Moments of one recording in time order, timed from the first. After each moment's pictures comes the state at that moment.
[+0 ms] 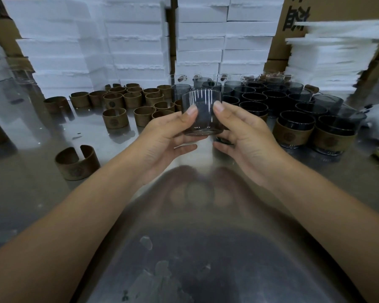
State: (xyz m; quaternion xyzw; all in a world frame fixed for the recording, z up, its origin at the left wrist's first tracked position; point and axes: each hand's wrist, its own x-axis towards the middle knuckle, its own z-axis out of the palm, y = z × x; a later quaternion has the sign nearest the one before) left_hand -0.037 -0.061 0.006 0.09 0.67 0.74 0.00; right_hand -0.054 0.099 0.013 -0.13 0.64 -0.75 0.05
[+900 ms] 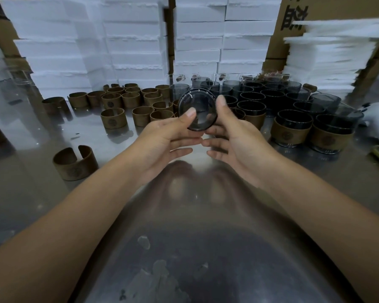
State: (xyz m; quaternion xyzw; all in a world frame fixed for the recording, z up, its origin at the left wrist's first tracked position) left_hand -0.040 -0.062 0.003 0.04 0.70 0.72 0.01; right_hand -0.058 0.096 0.009 -0.13 0.67 -0.72 0.10
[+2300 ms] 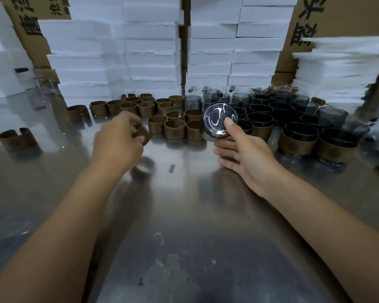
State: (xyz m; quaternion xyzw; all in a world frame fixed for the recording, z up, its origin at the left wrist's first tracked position) left_hand -0.018 -0.120 0.018 -0.17 0.91 0.25 -0.29; right_hand -0.058 0.095 0.005 -0.05 0.66 -0.75 0.07
